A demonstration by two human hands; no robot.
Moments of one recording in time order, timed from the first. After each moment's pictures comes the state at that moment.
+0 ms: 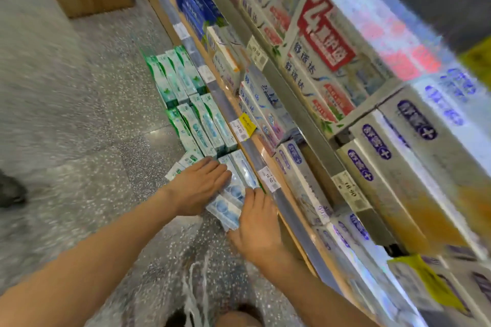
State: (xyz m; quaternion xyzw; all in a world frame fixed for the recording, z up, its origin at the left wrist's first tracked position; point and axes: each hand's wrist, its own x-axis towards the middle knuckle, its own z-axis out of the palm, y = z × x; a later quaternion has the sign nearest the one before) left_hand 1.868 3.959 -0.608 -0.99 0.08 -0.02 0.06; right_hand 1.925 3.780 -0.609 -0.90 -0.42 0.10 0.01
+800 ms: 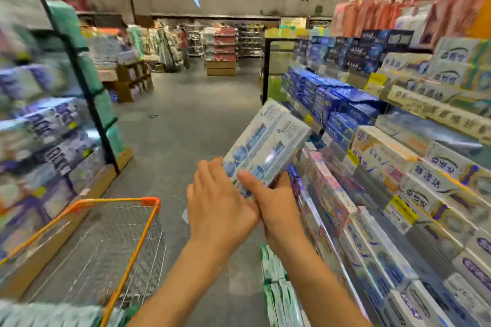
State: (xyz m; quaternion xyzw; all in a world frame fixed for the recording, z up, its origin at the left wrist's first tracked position) left_hand 1.722 3.884 0.157 -0.73 -0.51 -0.46 0.01; right_hand 1.806 3.861 0.161 -0.47 -0.36 0.41 0.70
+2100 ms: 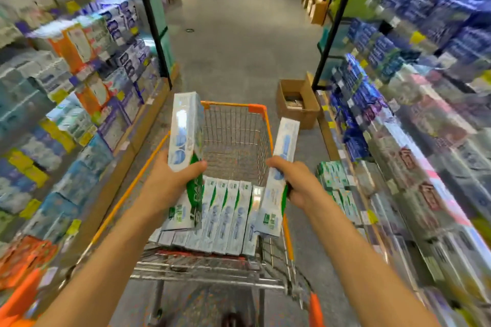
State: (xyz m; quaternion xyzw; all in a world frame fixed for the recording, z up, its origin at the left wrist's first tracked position) left_hand 1.209 3.914 0.046 -0.51 -0.58 -0.39 -0.51; right_hand 1.436 3.895 0.027 -0.65 -0.24 0.56 0.45
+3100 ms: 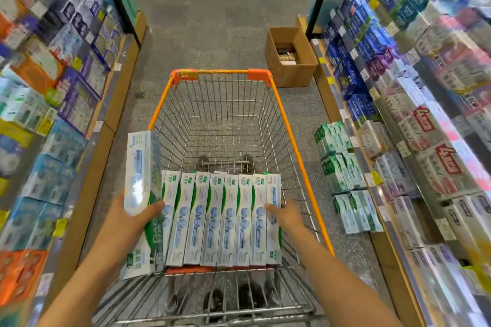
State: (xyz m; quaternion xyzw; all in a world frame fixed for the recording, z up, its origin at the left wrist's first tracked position) left_hand 1.115 4.008 -0.064 -0.46 -0.69 -0.23 -0.52; right_hand 1.404 3.955 -0.194 -0.81 -0.17 0.50 0.27
